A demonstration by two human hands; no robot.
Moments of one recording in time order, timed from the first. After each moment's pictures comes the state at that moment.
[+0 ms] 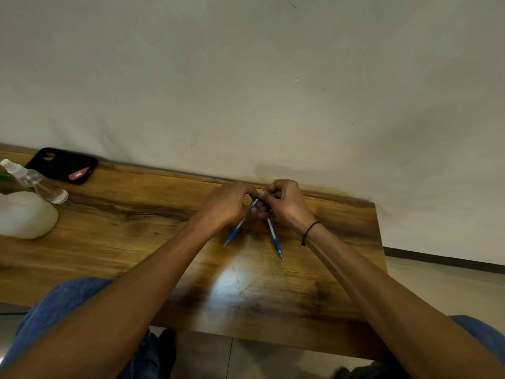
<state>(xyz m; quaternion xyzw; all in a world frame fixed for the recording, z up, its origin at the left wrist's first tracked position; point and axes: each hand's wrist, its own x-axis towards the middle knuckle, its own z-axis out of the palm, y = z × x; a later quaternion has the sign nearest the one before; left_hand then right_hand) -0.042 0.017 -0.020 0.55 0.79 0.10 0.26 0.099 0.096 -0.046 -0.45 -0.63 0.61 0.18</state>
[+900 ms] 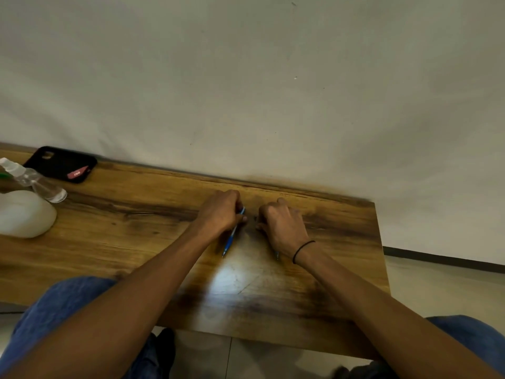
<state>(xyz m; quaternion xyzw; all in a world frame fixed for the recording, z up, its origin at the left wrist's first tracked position) -0.057 0.014 -0.070 0.50 0.82 0.08 0.25 0.114 0.076 -0.081 -0.35 -0.93 0.11 -0.01</state>
